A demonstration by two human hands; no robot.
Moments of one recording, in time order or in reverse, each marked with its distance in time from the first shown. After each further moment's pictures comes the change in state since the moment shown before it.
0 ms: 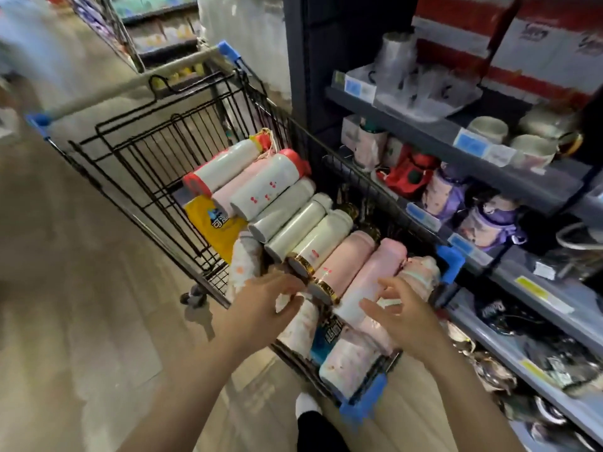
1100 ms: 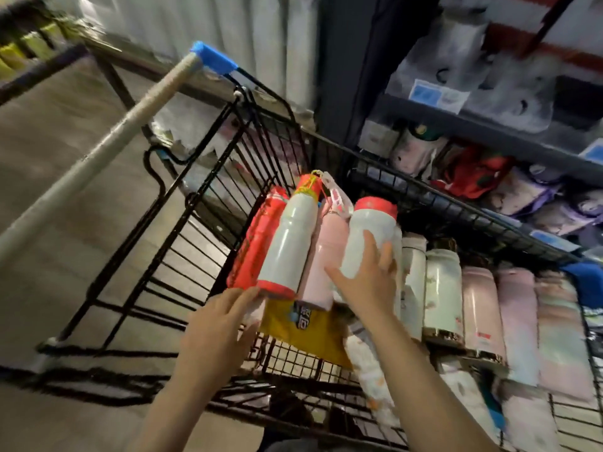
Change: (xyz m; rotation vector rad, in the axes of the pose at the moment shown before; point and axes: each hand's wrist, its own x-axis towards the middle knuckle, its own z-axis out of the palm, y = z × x) left_hand 0.204 -0.384 -0.171 0.179 -0.113 0.341; right_hand 0.271 -0.249 0.268 -0.268 0.540 0.347
